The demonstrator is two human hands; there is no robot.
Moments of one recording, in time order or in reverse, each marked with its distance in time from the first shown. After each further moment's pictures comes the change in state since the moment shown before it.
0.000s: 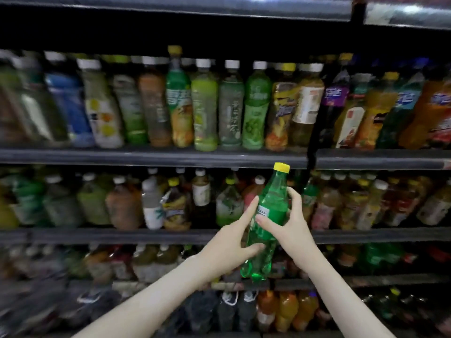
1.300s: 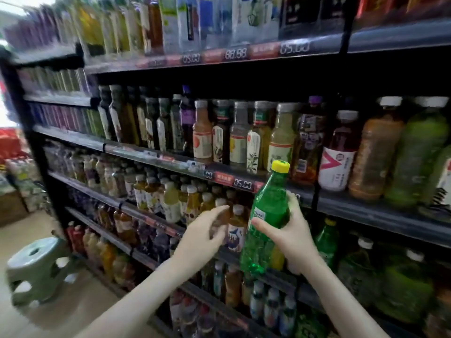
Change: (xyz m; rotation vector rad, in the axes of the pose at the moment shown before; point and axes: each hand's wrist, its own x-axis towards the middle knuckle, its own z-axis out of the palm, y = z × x) left_hand -0.401 -0.383 -0.581 0.304 0.738 -0.349; right_hand 0.039 -0.239 0.759 0.214 -0.441 -0.294
